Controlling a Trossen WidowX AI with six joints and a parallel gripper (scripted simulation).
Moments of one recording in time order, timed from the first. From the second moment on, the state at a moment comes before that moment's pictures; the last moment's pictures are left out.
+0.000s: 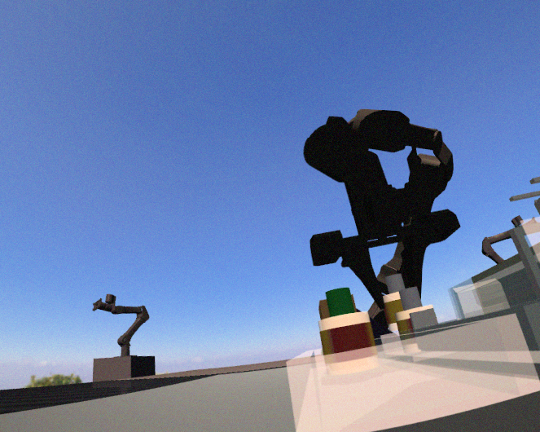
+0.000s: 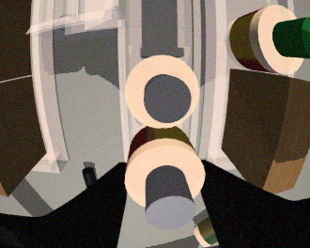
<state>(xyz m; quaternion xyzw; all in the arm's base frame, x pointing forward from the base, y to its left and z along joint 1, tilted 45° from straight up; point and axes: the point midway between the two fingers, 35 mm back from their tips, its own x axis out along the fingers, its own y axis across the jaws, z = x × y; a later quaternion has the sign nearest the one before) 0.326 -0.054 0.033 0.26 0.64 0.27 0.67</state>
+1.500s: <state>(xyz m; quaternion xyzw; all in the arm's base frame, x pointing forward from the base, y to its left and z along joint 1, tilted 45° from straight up) 0.330 -0.050 0.028 0.26 0.64 0.27 0.67</state>
